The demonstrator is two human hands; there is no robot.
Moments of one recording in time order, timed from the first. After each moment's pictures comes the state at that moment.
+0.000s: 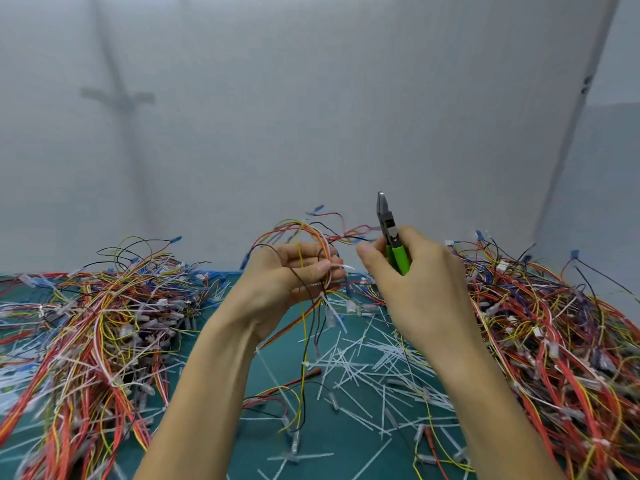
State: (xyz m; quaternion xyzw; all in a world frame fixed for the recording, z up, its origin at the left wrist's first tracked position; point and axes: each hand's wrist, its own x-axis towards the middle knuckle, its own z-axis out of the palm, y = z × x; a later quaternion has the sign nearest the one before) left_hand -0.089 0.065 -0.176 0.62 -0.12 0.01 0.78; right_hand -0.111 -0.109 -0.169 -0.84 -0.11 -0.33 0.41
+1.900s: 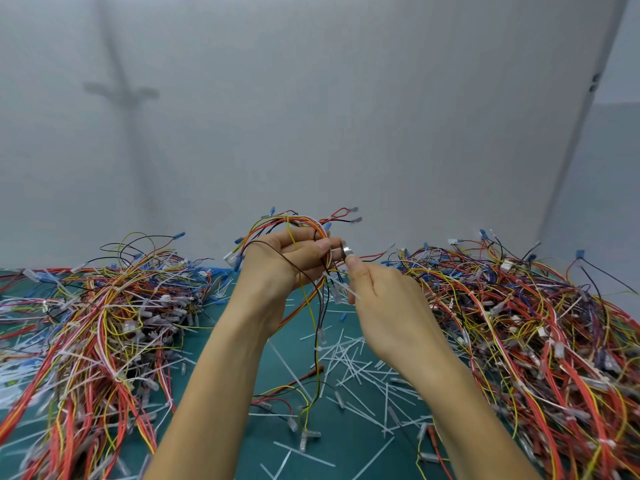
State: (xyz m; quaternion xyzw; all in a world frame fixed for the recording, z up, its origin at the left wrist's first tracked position) left_hand -0.091 0.059 -0.168 0.62 -0.09 0.11 0.77; right_hand -0.110 -0.084 -0.186 -0.90 -0.13 -0.19 0.37
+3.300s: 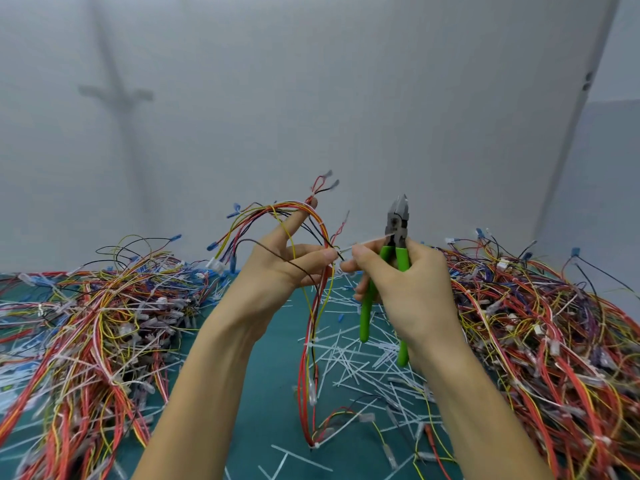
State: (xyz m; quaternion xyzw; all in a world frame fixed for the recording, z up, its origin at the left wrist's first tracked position) left_hand -0.087 0.064 -0.172 0.68 -0.16 0.08 0.71; right_hand -0.112 -0.094 -0.173 -0.71 -0.12 -0.21 0.66
